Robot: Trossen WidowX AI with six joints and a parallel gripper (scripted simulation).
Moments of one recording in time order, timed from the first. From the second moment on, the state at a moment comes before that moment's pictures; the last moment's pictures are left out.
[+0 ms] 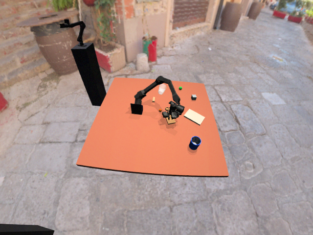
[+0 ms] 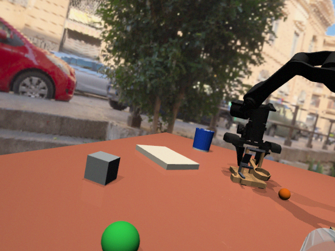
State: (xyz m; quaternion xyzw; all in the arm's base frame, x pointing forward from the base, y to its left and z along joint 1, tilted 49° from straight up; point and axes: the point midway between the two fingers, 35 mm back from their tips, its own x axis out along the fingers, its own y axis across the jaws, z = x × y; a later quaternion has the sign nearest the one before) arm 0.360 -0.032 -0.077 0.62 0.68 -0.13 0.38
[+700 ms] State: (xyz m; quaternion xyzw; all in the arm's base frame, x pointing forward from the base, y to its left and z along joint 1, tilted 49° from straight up) arm 0.356 -0.079 -0.057 0.59 0.69 -0.09 0.41
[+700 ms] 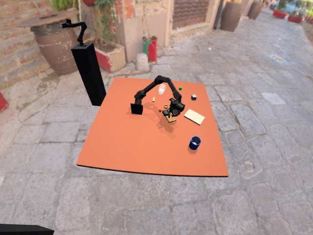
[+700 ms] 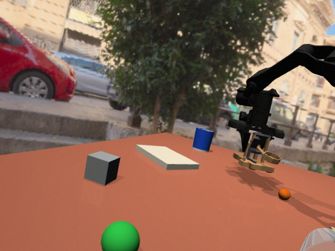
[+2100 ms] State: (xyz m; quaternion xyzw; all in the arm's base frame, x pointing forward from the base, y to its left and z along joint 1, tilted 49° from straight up) arm 0.336 -0.129 -0.151 0.45 0.68 0.11 0.56
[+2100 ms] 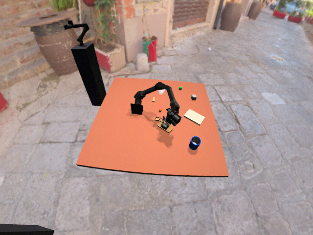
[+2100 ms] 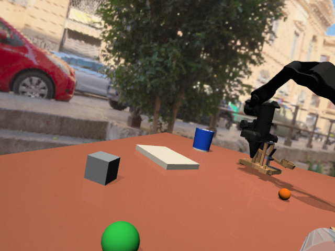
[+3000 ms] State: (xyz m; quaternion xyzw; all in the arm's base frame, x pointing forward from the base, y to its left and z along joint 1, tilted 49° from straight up) arm 0.336 -0.112 -0.166 0.46 0.68 0.11 0.56
